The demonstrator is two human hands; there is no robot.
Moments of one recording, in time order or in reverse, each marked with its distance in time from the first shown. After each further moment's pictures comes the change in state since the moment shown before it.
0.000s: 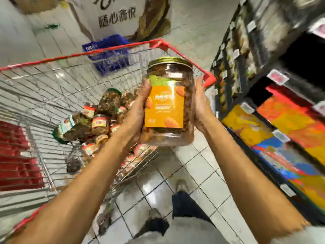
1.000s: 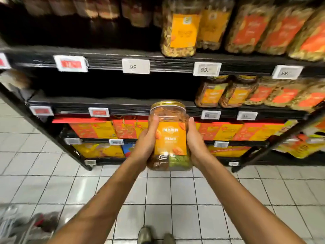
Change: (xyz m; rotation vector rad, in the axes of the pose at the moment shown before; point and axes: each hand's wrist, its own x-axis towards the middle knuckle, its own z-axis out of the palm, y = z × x) left_hand -0.014 -0.408 0.587 0.634 -0.675 -0.435; right_hand -0.110 0.132 -0.682 0.446 0.850 0.188
